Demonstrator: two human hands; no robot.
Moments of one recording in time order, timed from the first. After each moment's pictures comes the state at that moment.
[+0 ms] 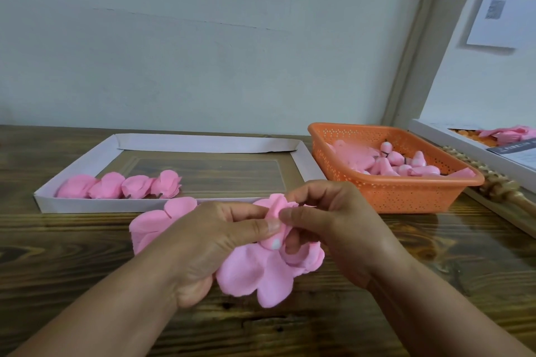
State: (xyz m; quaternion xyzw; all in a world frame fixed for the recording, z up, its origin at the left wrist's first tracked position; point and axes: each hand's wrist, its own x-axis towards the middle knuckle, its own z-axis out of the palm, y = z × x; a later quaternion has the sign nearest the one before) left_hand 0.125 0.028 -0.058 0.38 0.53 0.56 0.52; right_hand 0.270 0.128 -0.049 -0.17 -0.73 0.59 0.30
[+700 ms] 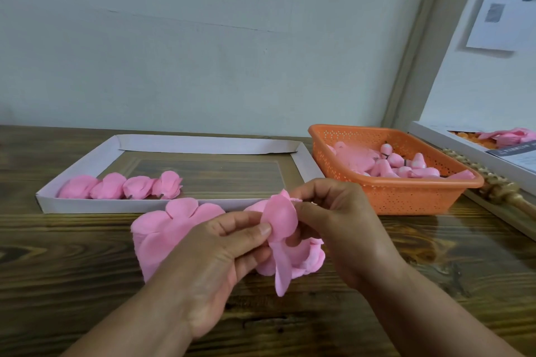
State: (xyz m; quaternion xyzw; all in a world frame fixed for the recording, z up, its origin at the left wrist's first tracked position) left_hand 0.139 0.025 -0.078 0.26 0.46 0.68 0.50; right_hand 0.264 0.122 -0.052 -0.24 -0.71 0.54 0.38
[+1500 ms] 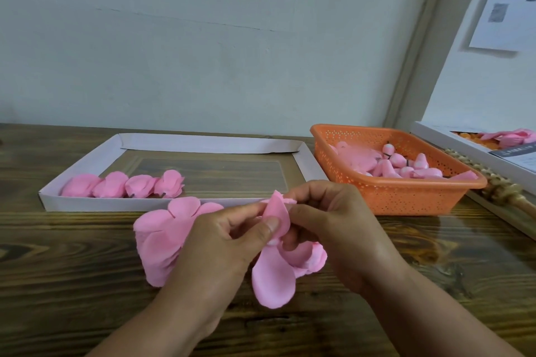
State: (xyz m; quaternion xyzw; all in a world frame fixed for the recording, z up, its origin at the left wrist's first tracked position) left_hand 0.144 0.023 -0.077 0.45 0.54 0.64 0.30; right_hand 0.263 0.120 -0.052 -0.21 -0.72 0.57 0.35
